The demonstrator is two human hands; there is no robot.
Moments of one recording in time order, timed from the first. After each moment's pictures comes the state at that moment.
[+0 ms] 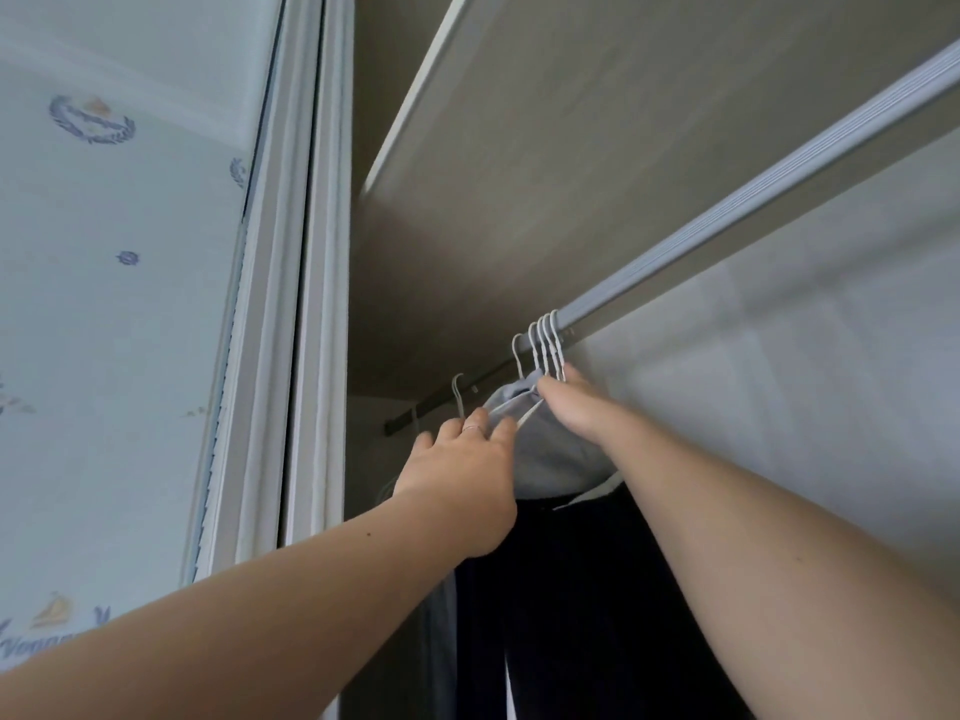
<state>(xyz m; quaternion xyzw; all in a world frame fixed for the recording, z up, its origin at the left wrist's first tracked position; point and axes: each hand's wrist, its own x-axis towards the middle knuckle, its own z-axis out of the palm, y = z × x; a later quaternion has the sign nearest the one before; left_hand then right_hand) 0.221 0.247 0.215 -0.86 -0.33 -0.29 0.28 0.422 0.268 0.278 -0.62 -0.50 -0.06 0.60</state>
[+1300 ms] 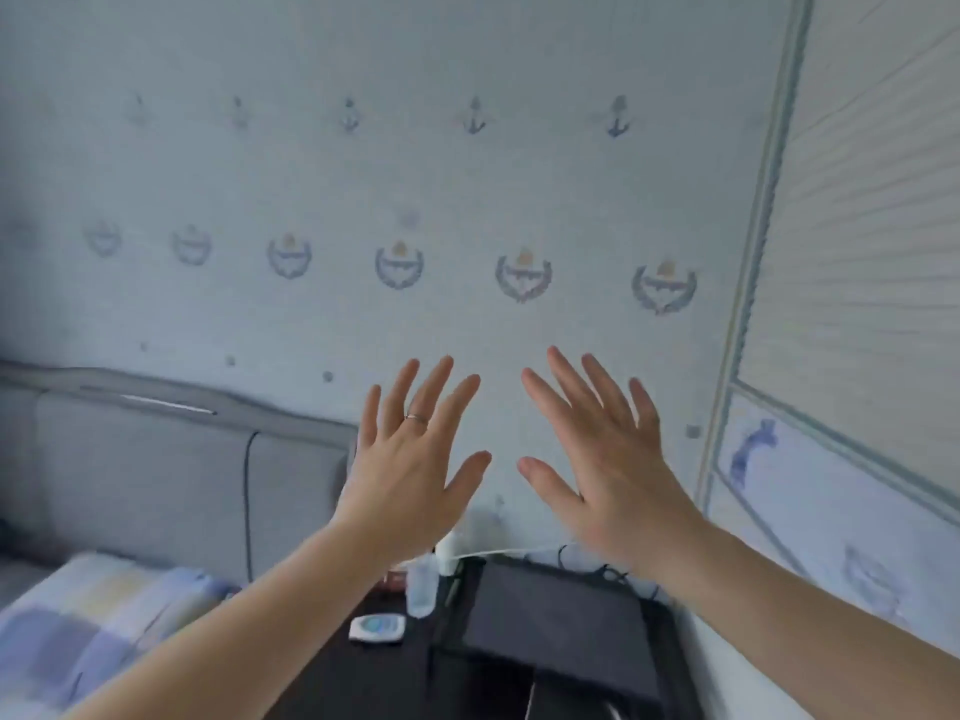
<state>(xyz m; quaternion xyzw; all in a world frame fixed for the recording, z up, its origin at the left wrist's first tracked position) -0.376 0.092 -0.110 -0.67 -0.63 -0.33 0.23 -0.166 0.132 -0.072 -0.33 -0.89 -0.15 0.28</state>
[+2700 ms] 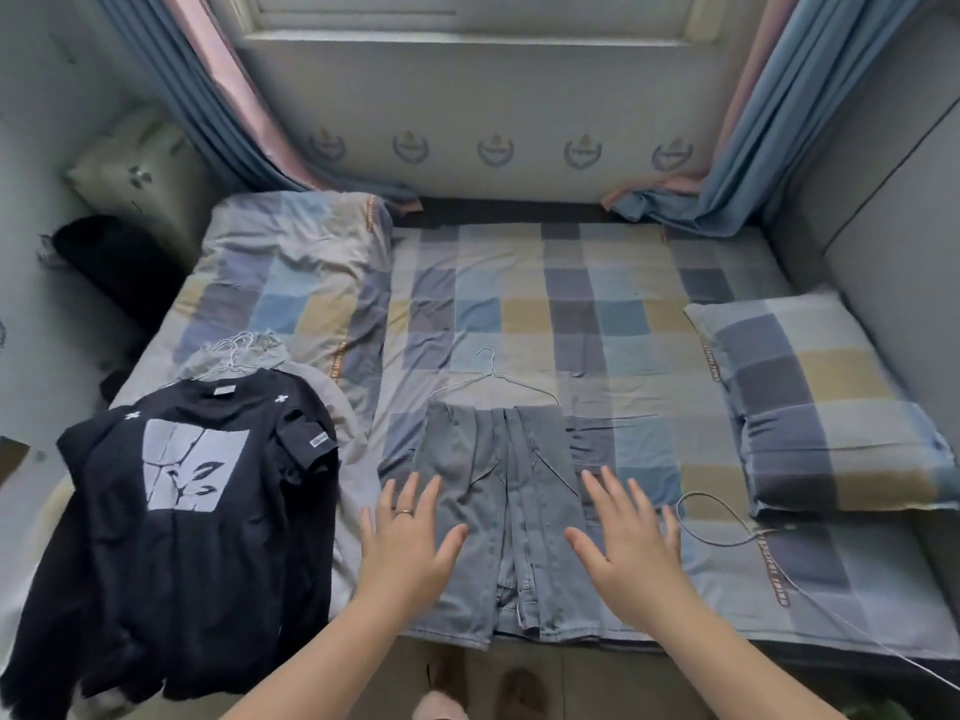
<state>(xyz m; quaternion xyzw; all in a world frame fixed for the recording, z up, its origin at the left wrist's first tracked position) -0.816 -0.366 -0.515 0.12 -0.96 -0.17 -0.17 -0.856 -0.110 -0.480 0.07 -0.96 0.14 -0.22</state>
